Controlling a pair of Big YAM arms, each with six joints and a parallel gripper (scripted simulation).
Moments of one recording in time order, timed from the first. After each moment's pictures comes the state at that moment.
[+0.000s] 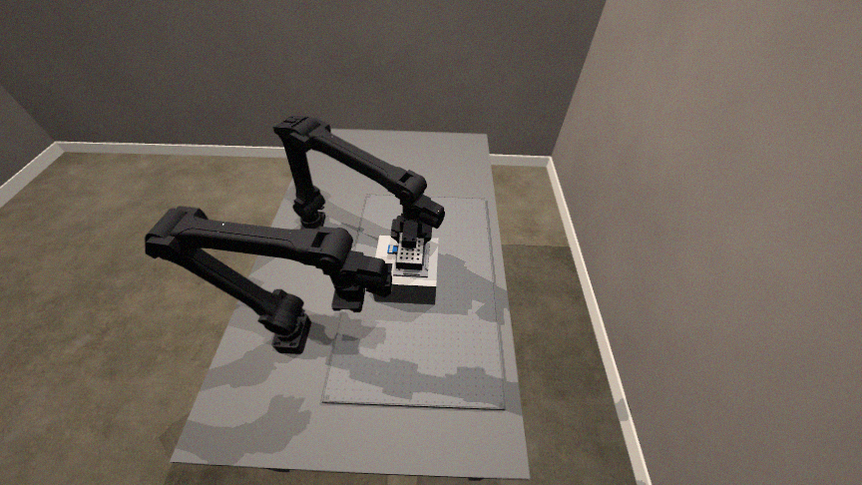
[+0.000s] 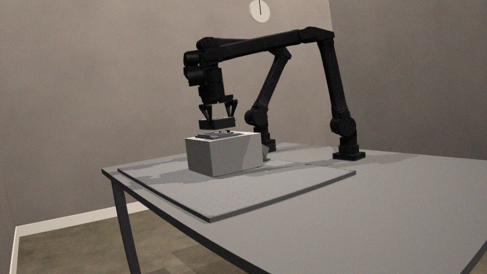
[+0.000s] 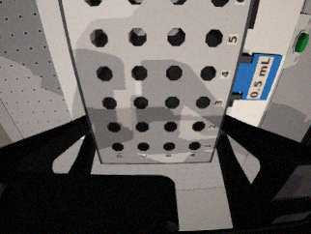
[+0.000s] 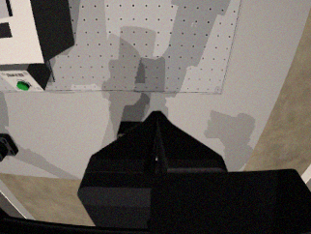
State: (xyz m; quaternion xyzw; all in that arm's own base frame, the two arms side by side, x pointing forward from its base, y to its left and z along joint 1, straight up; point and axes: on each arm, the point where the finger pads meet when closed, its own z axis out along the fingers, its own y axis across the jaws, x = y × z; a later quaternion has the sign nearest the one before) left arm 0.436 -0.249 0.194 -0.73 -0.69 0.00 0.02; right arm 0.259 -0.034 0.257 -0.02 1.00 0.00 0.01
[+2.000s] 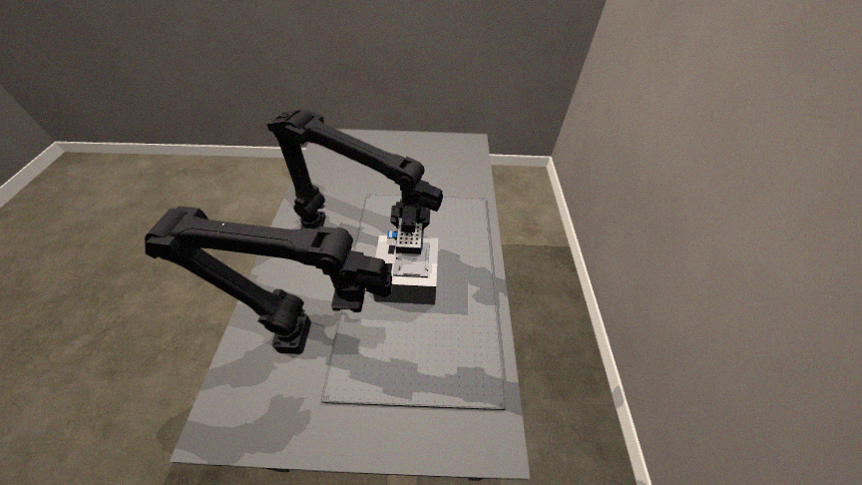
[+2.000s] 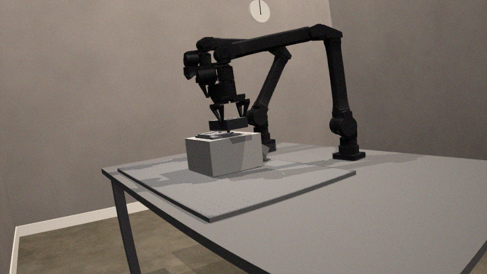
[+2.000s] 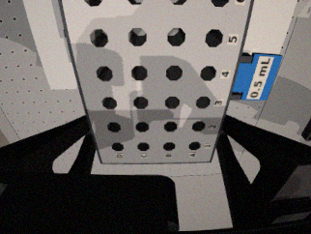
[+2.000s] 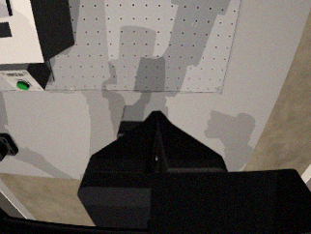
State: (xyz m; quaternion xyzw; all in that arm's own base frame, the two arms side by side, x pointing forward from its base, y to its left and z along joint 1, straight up) left arm 0.430 -0.182 0.192 -0.72 -0.69 -0.01 0.03; right arm 0.259 -0.034 0.257 -0.02 1.00 0.00 0.01
